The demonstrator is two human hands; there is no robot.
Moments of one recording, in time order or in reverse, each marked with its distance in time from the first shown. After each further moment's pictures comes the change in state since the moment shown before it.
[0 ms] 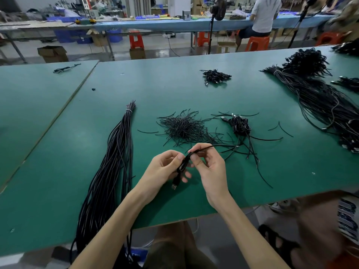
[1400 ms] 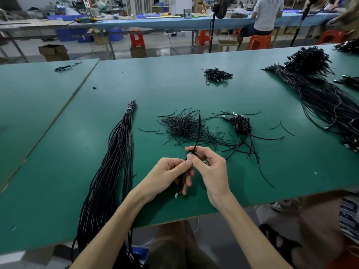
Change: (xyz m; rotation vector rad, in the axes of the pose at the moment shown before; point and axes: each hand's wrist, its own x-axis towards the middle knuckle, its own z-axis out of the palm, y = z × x) left_hand -0.005 0.006 0.004 0.180 -0.177 -0.030; right_hand -0.001 -0.003 0.001 -0.057 0.042 0.087
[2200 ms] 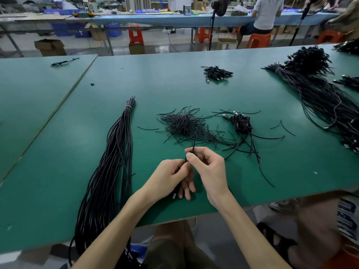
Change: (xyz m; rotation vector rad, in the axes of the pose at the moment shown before) left_hand 0.005 -0.015 0.006 0.220 0.020 0.070; right_hand 0.001 0.006 0.001 -0.027 -0.002 0.062
